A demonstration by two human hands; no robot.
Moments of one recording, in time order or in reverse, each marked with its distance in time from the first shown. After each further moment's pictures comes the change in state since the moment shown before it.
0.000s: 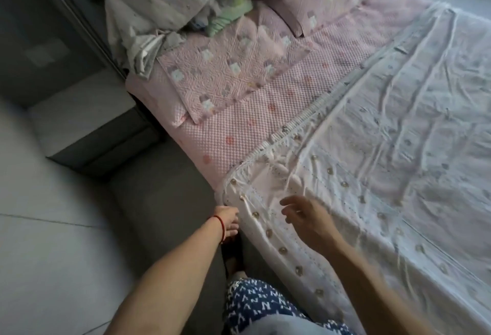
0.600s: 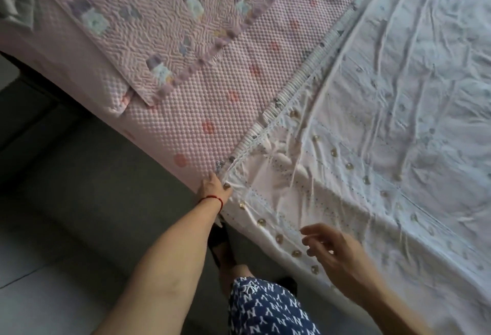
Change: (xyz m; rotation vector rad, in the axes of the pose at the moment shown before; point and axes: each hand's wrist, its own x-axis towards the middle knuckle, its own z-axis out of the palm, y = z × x) left_hand 0.213 0.092 -0.016 0.975 -0.081 0.280; right_hand 0.069 -0.039 0.055 0.025 -0.010 0.481
